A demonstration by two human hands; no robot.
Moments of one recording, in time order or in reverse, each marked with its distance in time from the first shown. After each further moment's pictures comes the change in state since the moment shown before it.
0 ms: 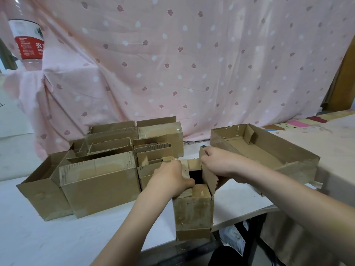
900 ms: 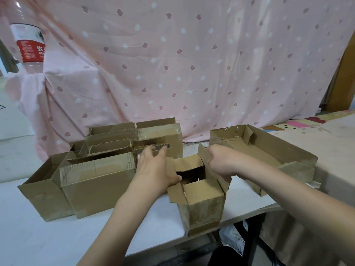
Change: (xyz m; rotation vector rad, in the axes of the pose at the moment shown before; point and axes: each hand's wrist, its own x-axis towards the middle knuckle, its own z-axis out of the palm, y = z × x) left_hand -0.002 -0.027 -0.013 0.012 0.254 0.081; right_hand -0.014 -0.006 -0.013 -0.297 0.024 -0.017
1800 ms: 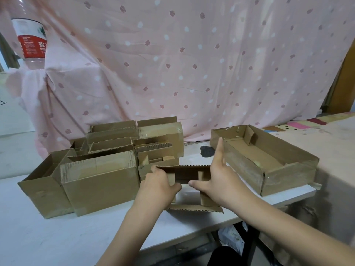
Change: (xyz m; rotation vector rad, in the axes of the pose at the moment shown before) left_hand -0.016 -0.002 0.029 -0.009 -0.040 -0.234; right_hand -0.022 0.001 0.061 0.160 0.287 -0.019
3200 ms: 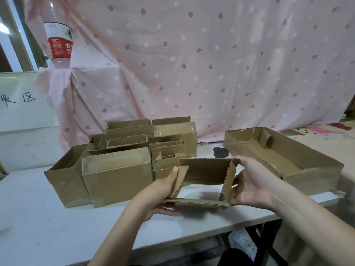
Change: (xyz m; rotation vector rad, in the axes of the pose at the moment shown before) left_hand 0.011 -0.056 0.007 -0.930 -0.481 -0.180; right_hand 0.027 0.037 -0.013 1.353 -0.488 0.568
